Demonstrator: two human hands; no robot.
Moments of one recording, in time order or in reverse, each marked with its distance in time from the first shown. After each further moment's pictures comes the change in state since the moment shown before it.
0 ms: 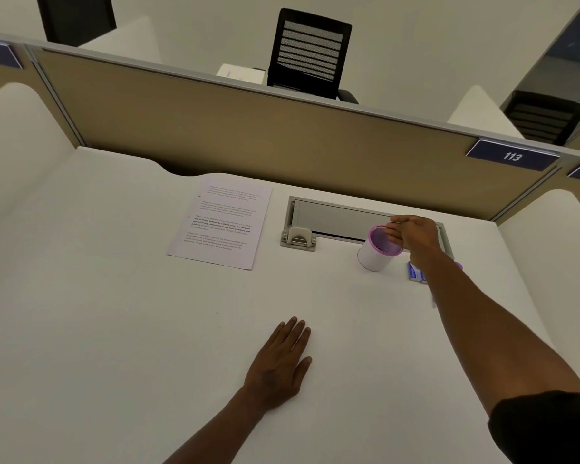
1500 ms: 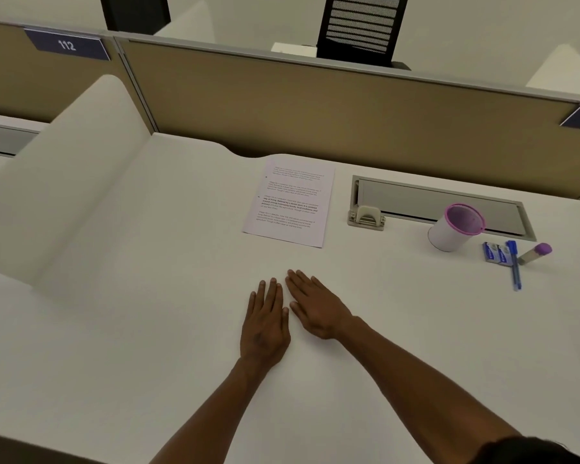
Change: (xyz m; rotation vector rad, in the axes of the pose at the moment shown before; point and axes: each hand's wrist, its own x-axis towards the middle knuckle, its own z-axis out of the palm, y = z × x) left_hand -0.078 -0.121 -0.071 0.051 0.029 -0.477; right_hand -0.237 0.141 0.227 -1.152 -0.837 -0.952
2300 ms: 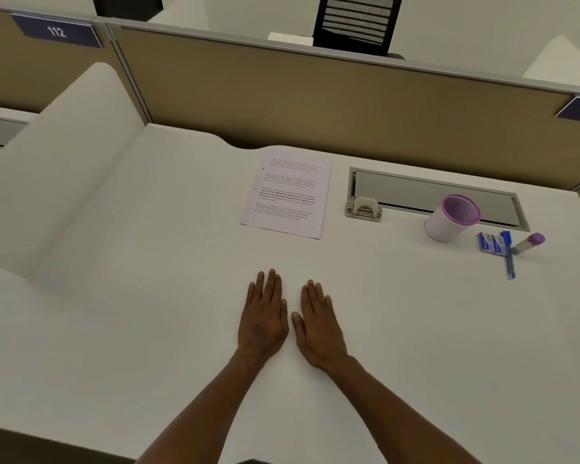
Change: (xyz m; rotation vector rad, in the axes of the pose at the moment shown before) left_hand 0.000 -0.004 0.004 0.024 -0.021 0.027; right_hand -0.048 -0.051 0.042 0.263 0.255 0.336
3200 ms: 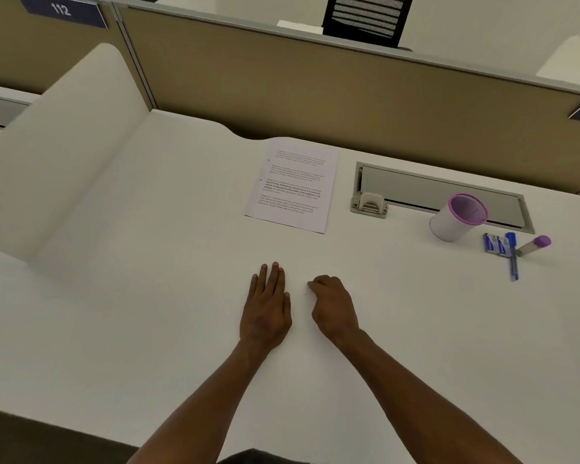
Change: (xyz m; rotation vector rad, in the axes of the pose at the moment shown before) left_hand 0.000 0.001 -0.003 -0.020 0.007 -0.010; right_hand 0.030 0.009 -0.031 -0.013 0.085 0.011
